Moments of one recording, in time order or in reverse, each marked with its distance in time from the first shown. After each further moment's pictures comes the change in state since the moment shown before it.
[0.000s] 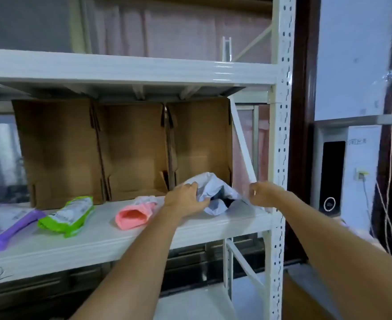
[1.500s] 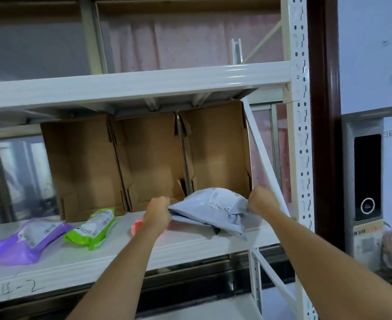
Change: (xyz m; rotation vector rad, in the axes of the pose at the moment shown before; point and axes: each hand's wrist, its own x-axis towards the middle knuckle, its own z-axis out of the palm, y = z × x) left_hand -0.015 -0.091 -0.009 -0.044 0.155 -0.329; right_hand 0.057 -0.046 0.049 0.347 0.202 0.157
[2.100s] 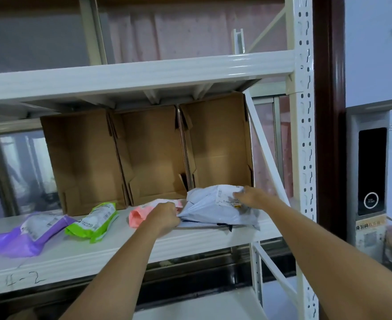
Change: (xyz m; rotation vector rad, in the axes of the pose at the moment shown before) left_hand -0.008 -0.003 0.013 -0.021 -0.298 -0.021; right_hand 0.017 -0.012 0.013 0.082 -0.295 -0.061
